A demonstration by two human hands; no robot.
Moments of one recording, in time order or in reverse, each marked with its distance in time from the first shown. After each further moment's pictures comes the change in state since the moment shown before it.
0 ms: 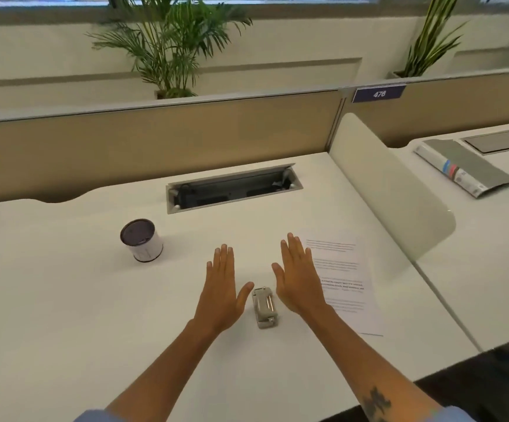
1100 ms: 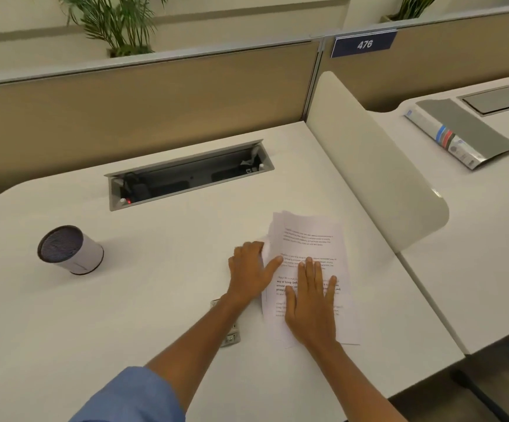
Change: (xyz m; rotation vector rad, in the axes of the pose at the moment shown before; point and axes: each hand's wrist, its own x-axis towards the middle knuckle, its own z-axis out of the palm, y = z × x) left_hand 0.127 0.112 0.097 -0.311 -0.110 -0.222; right_hand -0.039 0.131 0.046 -0.097 0.025 0.250
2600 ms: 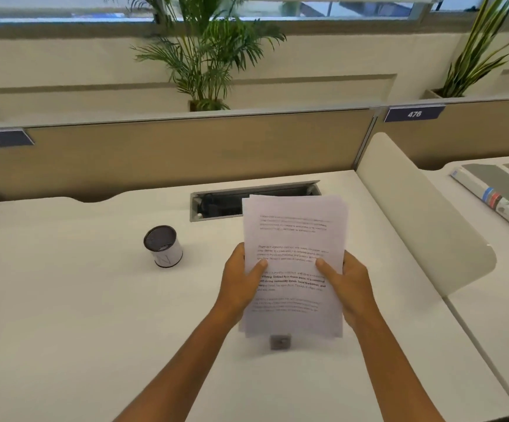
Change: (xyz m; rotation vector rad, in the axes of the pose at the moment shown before) left_hand -0.110 -0.007 -0.173 -0.589 0.251 -0.012; right_hand 0.027 -0.125 -0.165 1.203 -0.153 0.179
